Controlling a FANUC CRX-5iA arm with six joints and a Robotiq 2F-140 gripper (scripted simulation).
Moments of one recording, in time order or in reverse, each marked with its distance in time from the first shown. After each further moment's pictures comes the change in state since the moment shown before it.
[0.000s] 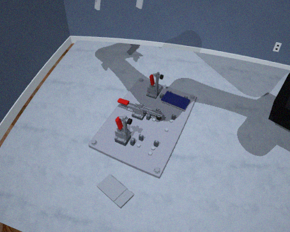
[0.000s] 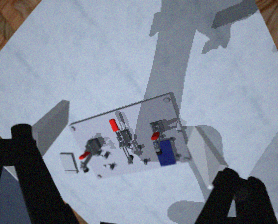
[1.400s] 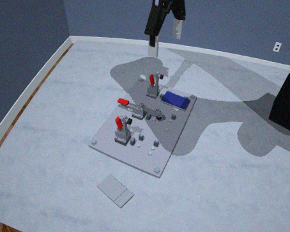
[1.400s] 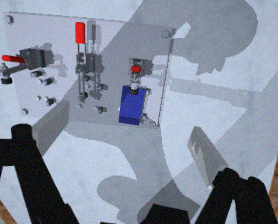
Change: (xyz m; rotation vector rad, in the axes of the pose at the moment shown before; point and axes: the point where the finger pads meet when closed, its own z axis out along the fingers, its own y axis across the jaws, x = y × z) arm -0.163 0.085 0.071 -0.142 -0.045 -0.463
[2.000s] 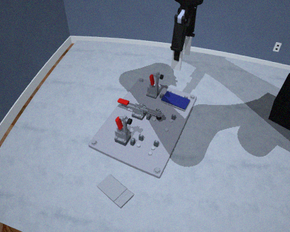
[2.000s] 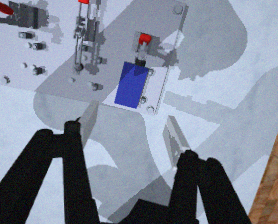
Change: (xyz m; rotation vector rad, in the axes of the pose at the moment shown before) arm -0.053 0.003 0.019 -0.043 0.009 -0.128
